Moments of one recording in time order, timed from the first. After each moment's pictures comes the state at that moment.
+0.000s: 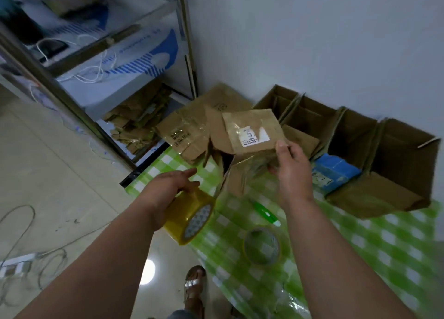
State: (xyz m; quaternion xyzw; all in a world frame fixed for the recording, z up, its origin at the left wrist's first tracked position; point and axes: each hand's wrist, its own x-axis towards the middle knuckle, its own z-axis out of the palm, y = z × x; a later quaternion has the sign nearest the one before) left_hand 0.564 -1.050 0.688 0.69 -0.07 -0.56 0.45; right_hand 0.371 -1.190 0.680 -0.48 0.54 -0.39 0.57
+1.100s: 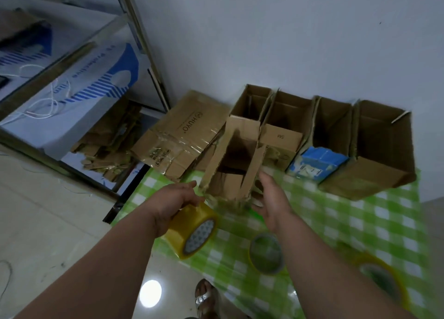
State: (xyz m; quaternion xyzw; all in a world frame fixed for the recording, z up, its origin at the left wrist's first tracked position) left_hand 0.579 -1.102 0.671 0.69 -0.16 -0.62 0.33; right_hand 0.377 -1.180 0.612 -0.29 0.60 -0.26 0.69
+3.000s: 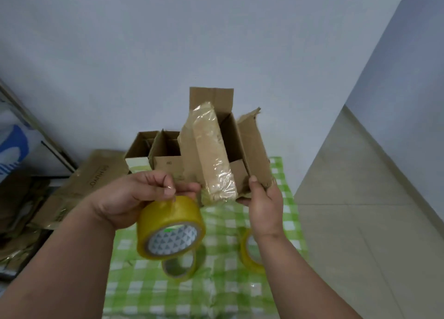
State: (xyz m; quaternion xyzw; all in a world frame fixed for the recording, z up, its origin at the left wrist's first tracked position) left_hand 0.413 -1.112 0.803 0.36 -0.44 -0.77 0.26; right_hand 0.178 -1.094 0.724 -0.33 0.57 -0.63 0.41
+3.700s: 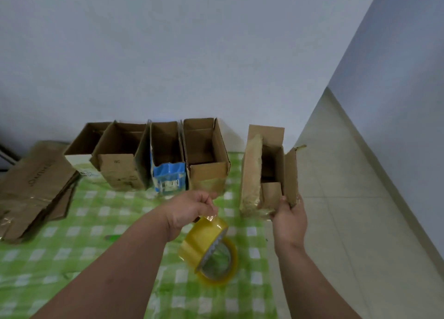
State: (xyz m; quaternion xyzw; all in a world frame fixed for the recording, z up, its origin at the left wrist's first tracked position) left_hand 0.220 -1.160 0.708 0.53 -0.51 -0.65 0.18; right_hand 0.007 -1.119 0.650 -0.23 0.75 -0.54 0.31
